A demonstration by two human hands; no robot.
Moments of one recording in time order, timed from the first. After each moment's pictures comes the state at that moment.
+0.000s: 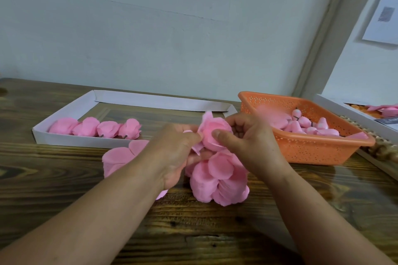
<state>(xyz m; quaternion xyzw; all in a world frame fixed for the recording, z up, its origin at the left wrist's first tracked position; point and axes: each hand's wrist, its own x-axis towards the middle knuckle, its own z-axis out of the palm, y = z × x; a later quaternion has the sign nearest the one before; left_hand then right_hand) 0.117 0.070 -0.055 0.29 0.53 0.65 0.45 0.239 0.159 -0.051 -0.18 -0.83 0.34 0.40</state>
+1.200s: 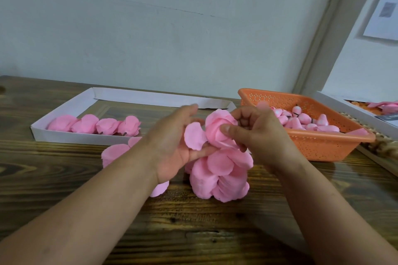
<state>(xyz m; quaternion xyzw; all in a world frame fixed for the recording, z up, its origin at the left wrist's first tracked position) 0.113 0.068 -0.048 0.25 0.43 0.66 0.56 0.246 0.175 -0.047 -0.19 -0.81 0.42 0.36</state>
